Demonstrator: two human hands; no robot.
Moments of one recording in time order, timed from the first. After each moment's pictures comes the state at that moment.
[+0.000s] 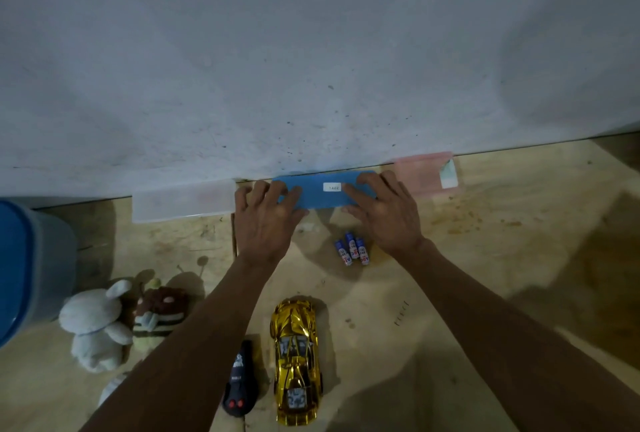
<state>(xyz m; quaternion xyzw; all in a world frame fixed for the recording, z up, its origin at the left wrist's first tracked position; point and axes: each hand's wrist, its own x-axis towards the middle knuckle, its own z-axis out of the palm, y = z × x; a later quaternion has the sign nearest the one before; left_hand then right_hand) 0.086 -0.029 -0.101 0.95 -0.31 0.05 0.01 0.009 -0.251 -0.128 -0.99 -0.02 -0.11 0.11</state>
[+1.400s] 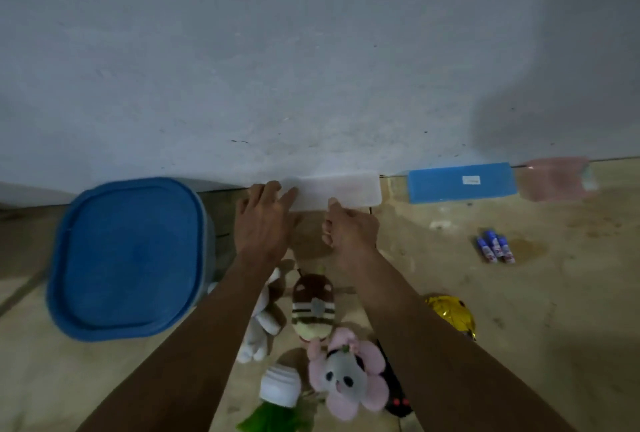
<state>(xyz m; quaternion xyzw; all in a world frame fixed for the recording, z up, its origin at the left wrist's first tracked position) 0.158 0.210 -0.073 0.97 -0.22 -0.09 0.02 0.111 0.082 -0.080 -0.48 0.57 0.04 0.67</state>
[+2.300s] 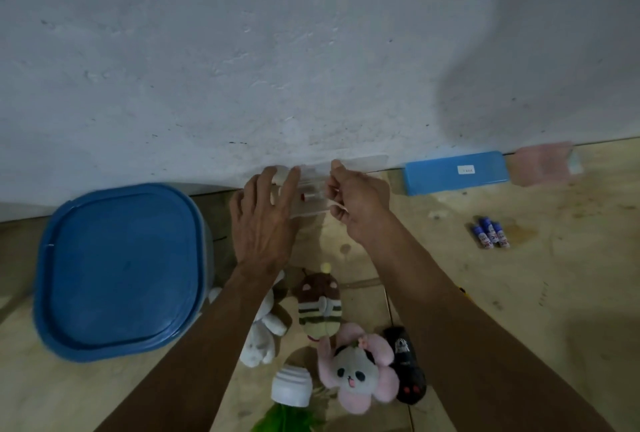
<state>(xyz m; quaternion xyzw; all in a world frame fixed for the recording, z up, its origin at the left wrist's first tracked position) 0.156 0.218 -0.093 0.97 -0.24 0.04 0.05 0.139 0.061 -0.041 -0.46 0.53 0.03 0.71</state>
